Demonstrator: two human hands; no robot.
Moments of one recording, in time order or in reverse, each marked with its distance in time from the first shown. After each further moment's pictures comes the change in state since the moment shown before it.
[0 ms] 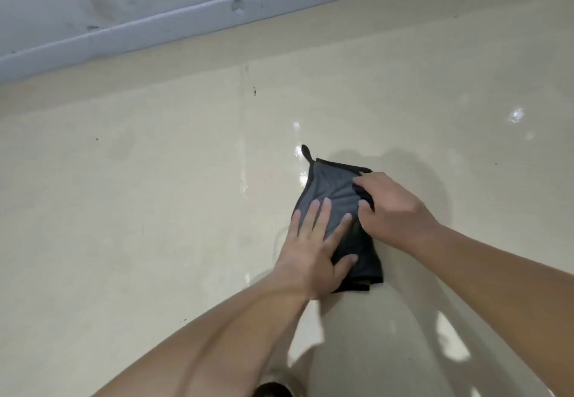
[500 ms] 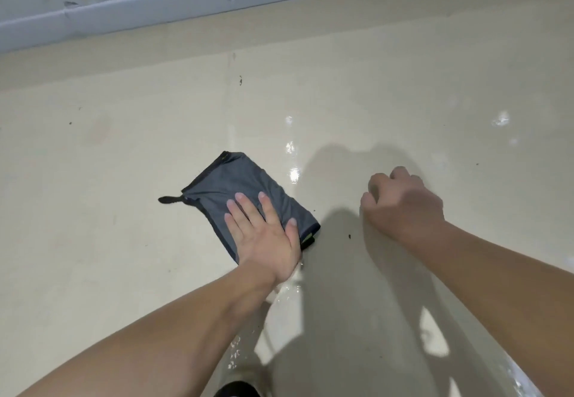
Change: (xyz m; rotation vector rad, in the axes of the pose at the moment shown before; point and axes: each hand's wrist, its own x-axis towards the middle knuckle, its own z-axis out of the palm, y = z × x) left_hand 0.012 -0.012 0.003 -0.202 0.032 -0.593; right_hand 0.001 0.028 -0.020 -0.336 -0.023 0.293
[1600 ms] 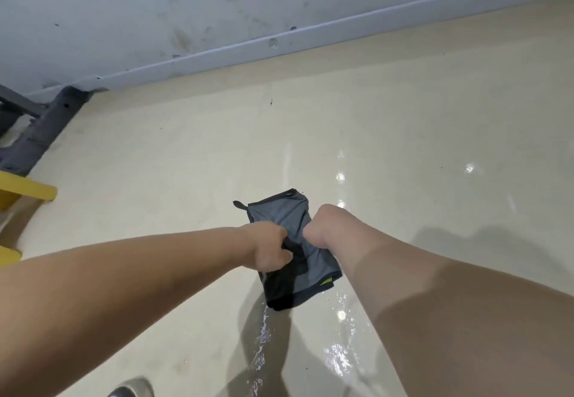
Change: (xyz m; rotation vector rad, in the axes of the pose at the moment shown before) left_hand -0.161 0.050 -0.094 0.214 -0.375 0.205; right_hand -0.121 -0.005 -0.031 0.248 -0.462 -0.153
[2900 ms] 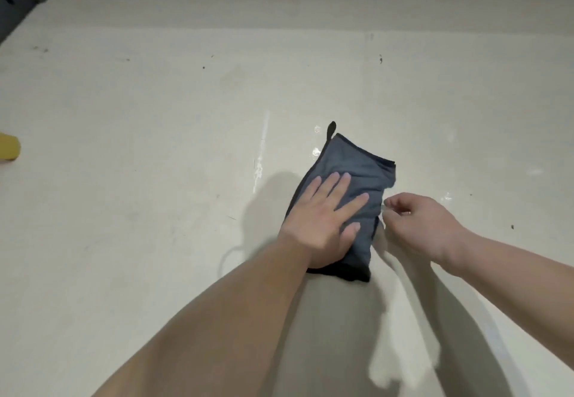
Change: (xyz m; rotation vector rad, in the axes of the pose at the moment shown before) left_hand 0.146 -0.287 0.110 -0.048 0.668 0.406; right_hand 0.102 -0.189 0.137 0.195 0.302 0.049
